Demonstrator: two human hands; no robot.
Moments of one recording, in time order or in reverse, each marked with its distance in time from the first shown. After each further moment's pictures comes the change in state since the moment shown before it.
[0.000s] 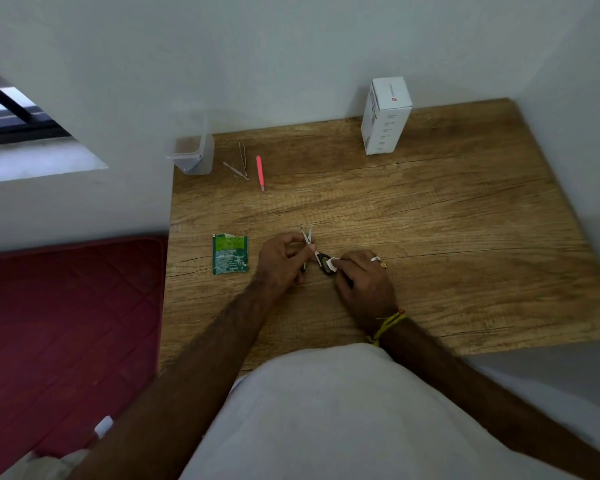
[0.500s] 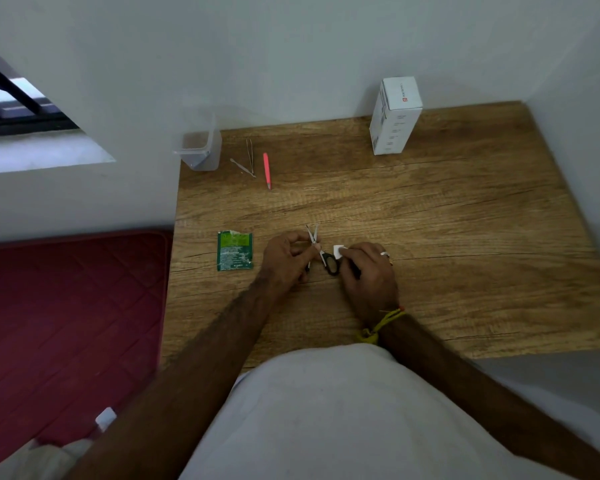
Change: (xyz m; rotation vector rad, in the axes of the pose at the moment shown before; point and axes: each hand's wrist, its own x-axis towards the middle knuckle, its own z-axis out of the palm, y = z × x) left_hand 0.001 0.002 -0.002 0.022 -0.005 -0.017; right_hand 0.012 -0.005 0.003 0.052 0.082 0.156
